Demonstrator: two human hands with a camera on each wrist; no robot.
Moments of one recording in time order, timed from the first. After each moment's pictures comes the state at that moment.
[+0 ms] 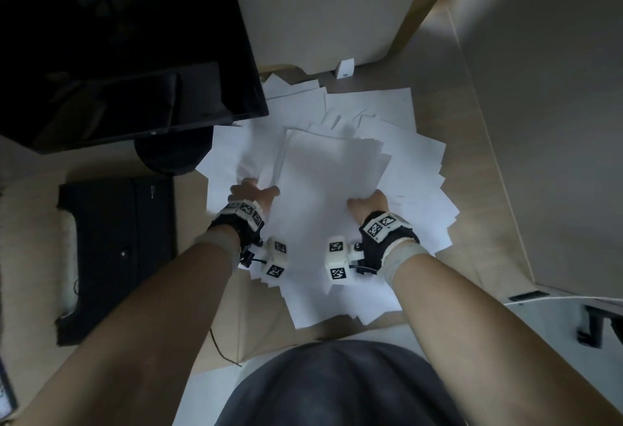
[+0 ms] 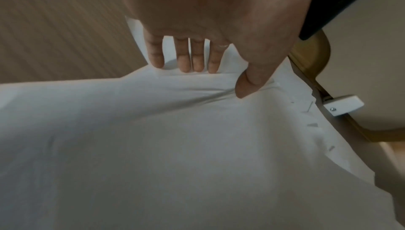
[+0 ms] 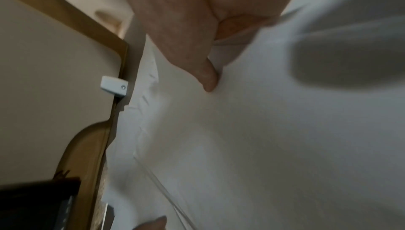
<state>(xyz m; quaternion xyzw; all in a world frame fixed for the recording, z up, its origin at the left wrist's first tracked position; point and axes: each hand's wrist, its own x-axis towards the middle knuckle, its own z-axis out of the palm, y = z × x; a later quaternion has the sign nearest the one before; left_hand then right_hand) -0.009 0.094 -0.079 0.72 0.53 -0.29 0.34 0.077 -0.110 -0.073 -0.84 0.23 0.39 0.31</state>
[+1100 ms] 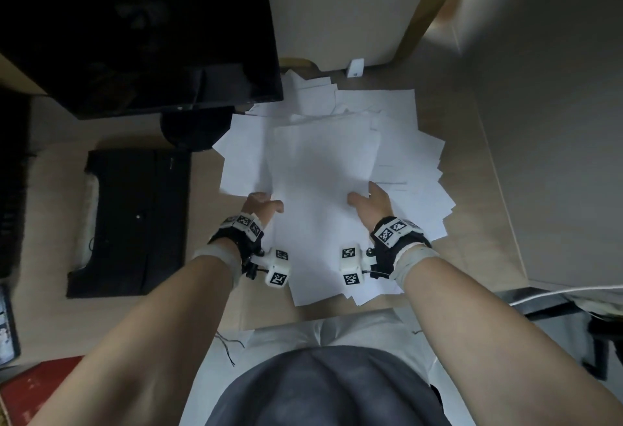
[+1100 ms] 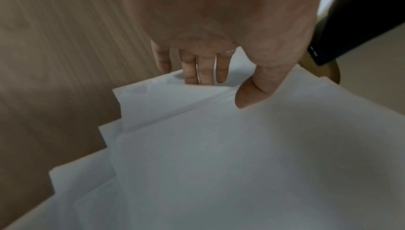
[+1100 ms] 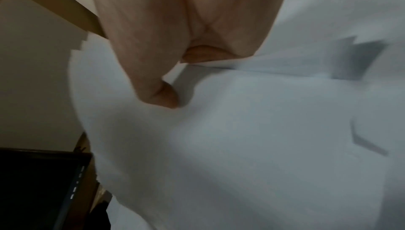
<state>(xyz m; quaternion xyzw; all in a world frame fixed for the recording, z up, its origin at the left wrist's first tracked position) -0.081 0.048 -0.049 0.64 0.54 -0.21 0.51 0.034 -0.150 -0.042 -0.81 0.08 0.36 0.46</state>
